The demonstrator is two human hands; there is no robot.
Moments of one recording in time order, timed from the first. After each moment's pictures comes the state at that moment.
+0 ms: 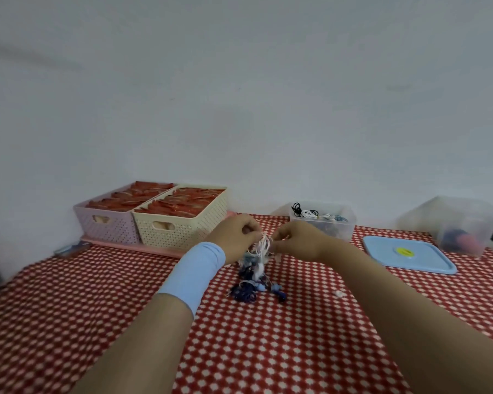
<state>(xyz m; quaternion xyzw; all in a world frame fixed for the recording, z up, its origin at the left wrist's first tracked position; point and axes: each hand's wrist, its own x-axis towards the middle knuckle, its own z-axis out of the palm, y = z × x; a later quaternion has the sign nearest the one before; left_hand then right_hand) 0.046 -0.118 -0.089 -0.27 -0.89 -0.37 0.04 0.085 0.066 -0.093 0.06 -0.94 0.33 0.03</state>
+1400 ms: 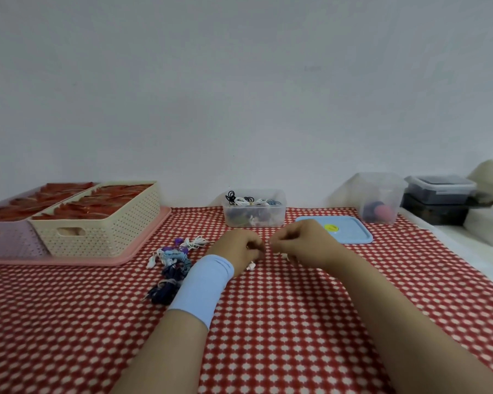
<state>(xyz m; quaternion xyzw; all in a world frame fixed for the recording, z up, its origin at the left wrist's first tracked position) 0.076 0.016 -0.135 -0.37 -0.89 -0.26 -0.02 0.169 0.176 -0.127 -0.06 -0.86 0.49 0.13</state>
